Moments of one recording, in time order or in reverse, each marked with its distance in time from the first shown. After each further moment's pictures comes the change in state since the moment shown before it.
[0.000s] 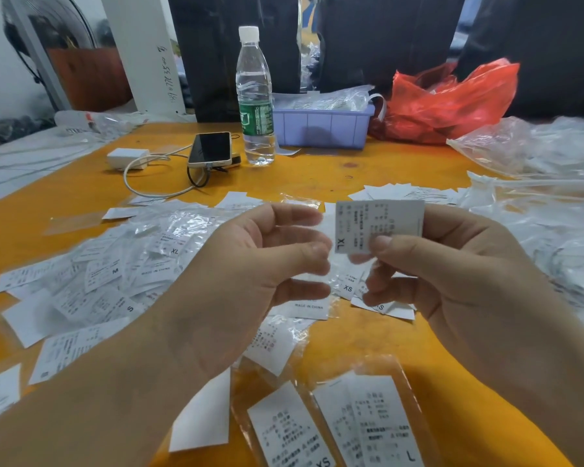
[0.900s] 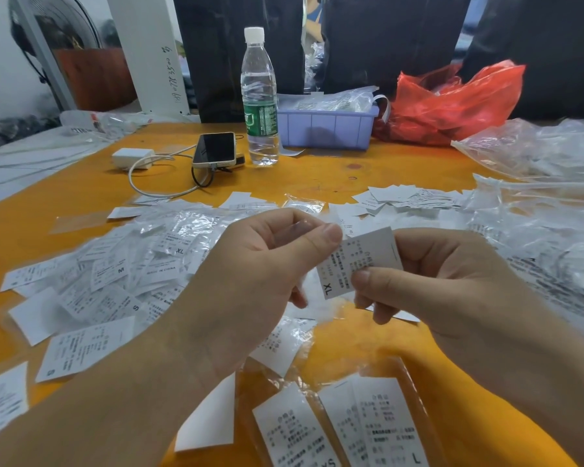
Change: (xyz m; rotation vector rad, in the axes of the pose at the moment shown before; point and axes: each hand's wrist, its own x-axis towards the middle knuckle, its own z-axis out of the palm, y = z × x) left_hand -0.003 0.000 0.005 0.341 0.030 0.116; right_hand -0.002 0.004 0.001 -0.283 -0.159 0.013
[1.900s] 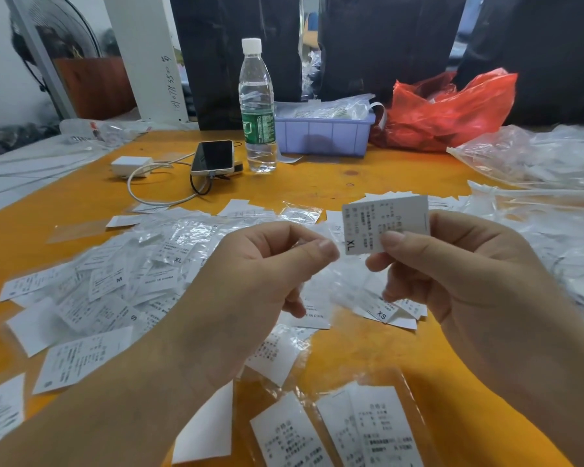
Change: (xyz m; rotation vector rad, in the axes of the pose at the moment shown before) left_hand 0.002 -0.002 -0.003 -0.073 -0.006 -0.045; right_hand 0.000 -0.007 -0.005 0.198 0.233 -0.016
